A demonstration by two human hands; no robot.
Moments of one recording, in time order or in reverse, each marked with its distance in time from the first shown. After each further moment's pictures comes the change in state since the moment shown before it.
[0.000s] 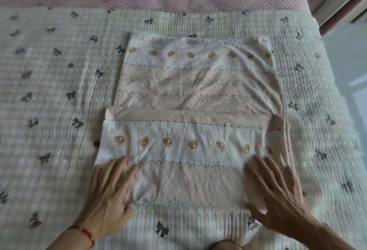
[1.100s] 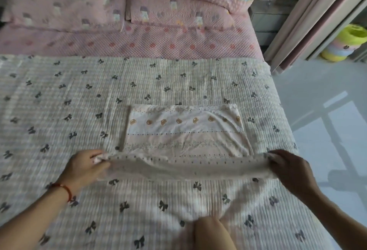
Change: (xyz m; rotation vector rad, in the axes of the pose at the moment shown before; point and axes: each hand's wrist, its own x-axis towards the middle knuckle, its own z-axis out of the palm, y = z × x) left_hand -0.052 0.011 -0.219 -0.593 0.083 -0.515; right_hand -0.062 -0.005 -0.205 0.499 0.279 0.590
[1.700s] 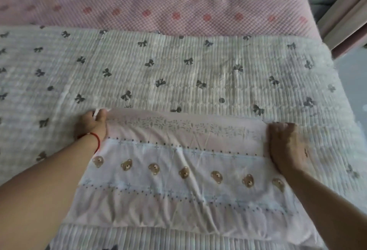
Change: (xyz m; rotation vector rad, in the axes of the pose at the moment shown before) left_hand 0.344 -0.012 0.166 -0.048 0.415 -0.366; right_hand 0.292 0.048 0.207 0.050 0.124 0.241
